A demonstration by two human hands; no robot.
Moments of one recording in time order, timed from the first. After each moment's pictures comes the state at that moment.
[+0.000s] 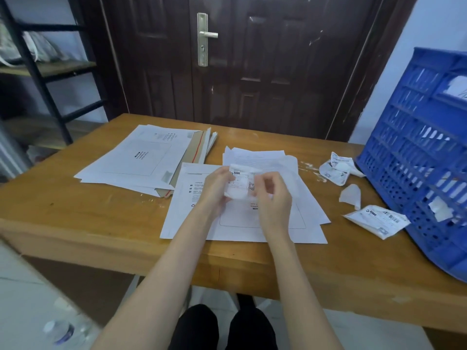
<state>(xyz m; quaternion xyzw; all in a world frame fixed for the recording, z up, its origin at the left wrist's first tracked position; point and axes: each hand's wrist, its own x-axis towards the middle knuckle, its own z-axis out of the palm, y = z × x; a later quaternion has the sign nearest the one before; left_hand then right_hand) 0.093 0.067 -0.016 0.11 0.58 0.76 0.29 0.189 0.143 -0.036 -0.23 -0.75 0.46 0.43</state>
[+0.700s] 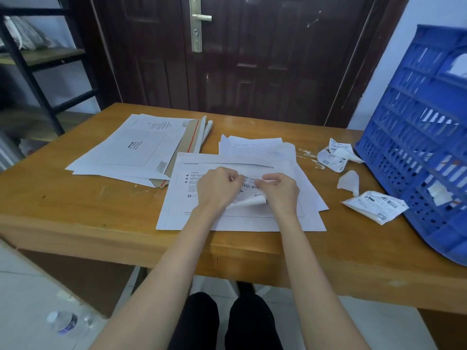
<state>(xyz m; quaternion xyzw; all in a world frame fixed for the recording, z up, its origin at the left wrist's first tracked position) 0.102 0.073 -0.040 0.29 0.88 0.37 -0.03 0.184 0.181 -0.050 -0.39 -0.72 0.49 0.30</state>
